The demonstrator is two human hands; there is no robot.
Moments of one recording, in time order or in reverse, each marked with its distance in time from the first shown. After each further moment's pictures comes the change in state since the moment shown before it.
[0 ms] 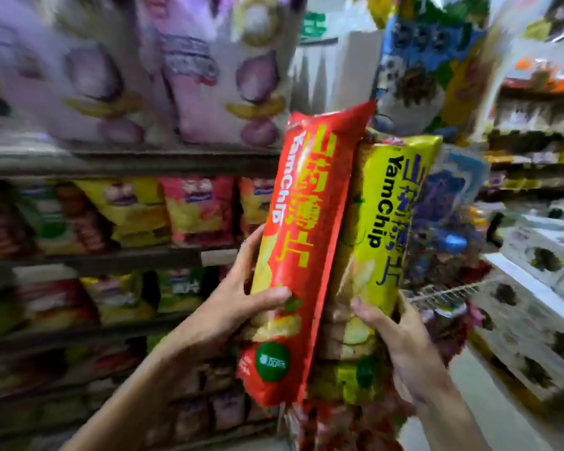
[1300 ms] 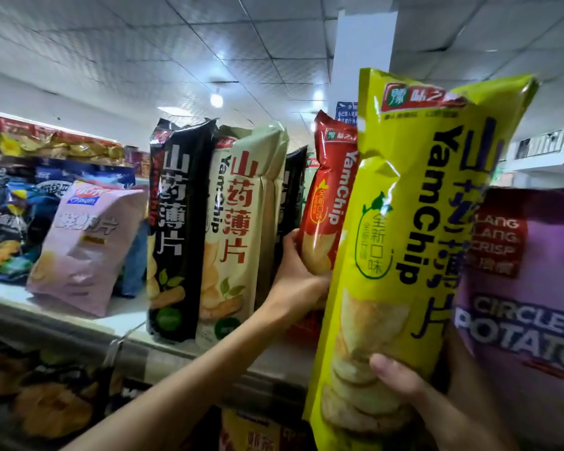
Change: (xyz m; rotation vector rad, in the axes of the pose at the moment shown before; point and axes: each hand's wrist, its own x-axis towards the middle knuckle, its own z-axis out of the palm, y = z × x) left_hand 0.064 0.263 -0.523 0.532 0.661 0.335; right_hand 0.187 -0.068 0.575 0.042 -0.599 -0.600
